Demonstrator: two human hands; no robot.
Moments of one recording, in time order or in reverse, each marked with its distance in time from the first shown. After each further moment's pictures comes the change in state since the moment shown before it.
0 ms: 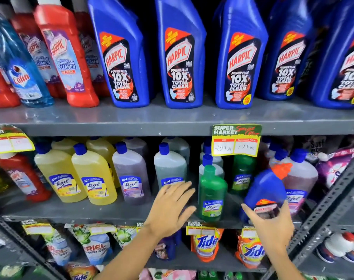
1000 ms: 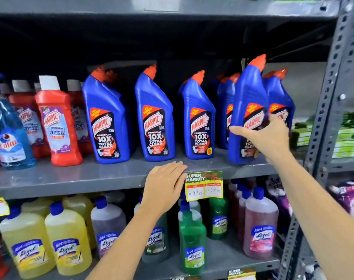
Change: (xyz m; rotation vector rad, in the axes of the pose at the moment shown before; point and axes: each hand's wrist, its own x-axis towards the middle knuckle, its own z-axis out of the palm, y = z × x) left_hand 0.142 0.012 -0.109 0.102 0.457 0.036; right_hand 0.140 -0.286 -0.093 0.091 0.046 -0.310
